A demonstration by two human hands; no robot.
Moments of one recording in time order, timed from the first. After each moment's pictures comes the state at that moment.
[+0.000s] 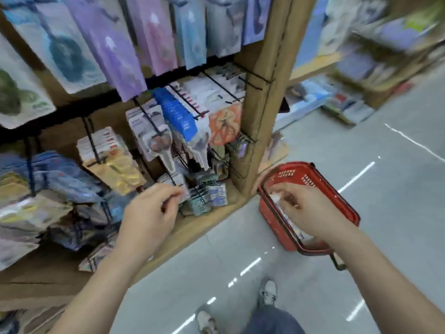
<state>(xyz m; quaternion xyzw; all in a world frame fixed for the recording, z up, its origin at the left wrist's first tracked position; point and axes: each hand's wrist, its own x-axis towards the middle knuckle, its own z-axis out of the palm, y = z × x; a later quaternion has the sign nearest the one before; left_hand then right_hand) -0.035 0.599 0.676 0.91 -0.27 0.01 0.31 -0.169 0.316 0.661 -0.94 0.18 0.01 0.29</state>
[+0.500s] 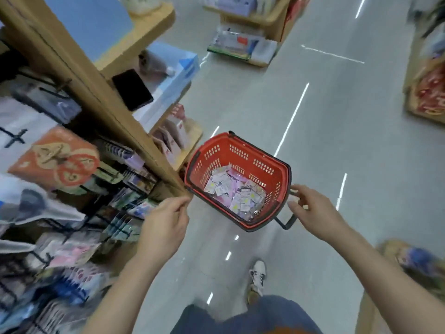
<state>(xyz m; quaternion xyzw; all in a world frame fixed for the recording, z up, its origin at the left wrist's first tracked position) -0.086 0.300 0.564 0.86 -0.41 -0.18 0.23 -0.342 0.106 0.547 -0.77 0.51 0.01 0.39</state>
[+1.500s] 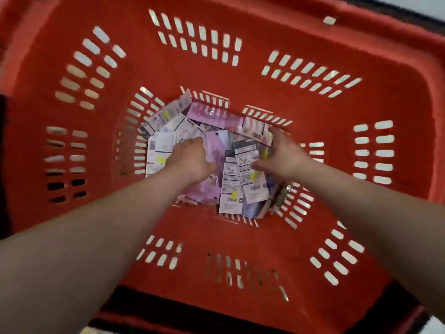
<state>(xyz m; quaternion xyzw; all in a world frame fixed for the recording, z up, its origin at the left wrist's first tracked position) 0.018 -0.033 -0.080 0.73 -0.50 -0.43 -0.16 -0.180 -0.085 -0.068 -0.62 0.63 0.21 0.42</state>
